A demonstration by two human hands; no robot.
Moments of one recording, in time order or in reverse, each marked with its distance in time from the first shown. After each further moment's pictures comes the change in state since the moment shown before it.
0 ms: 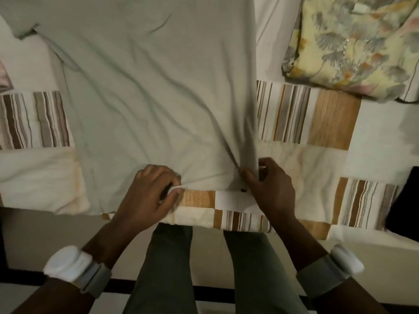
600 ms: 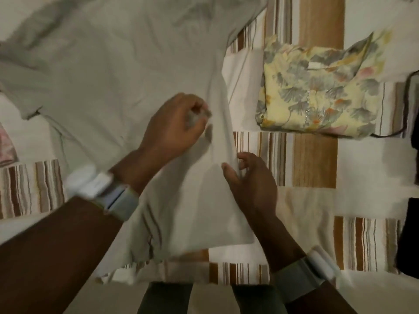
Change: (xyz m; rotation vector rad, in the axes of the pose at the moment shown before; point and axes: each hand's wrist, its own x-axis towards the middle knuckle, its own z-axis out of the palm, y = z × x) left_hand 0.250 0.059 -0.085 -0.058 0.254 0.044; right_hand 0.071 -0.070 -0.024 0.090 0.214 -0.106
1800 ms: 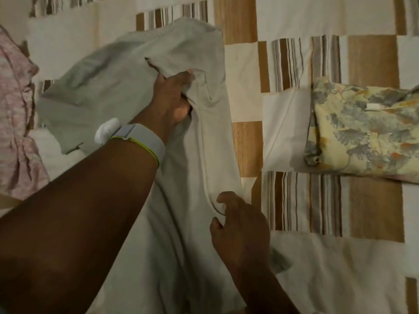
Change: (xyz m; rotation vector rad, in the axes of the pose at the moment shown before) left_hand 0.151 -0.117 -0.045 -1.532 0.374 -0.643; right_hand -0.018 -0.087 0.078 -0.249 -0.054 -0.238
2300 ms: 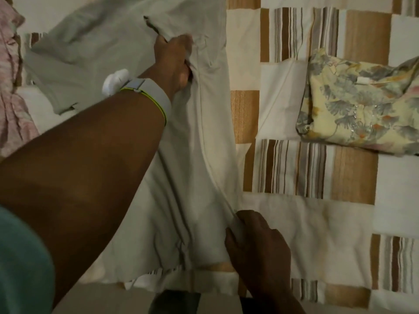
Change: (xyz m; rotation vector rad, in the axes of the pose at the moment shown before) left_hand -0.020 -0.007 0.008 0.135 0.198 0.069; right_hand -0.101 0.052 -0.022 -0.007 -0.110 0.014
